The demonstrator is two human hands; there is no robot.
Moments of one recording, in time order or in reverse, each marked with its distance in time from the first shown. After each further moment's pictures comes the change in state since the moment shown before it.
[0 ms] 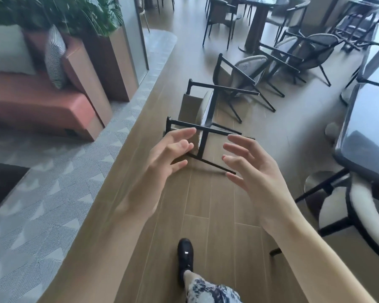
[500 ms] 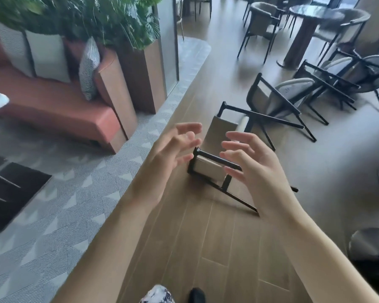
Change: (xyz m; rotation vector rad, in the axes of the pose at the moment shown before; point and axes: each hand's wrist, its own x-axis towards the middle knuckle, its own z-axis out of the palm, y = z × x) left_hand 0.233 0.014 -0.138 -0.004 0.172 0.011; right_hand 0.280 -0.036 0.106 0.013 -0.122 -0.018
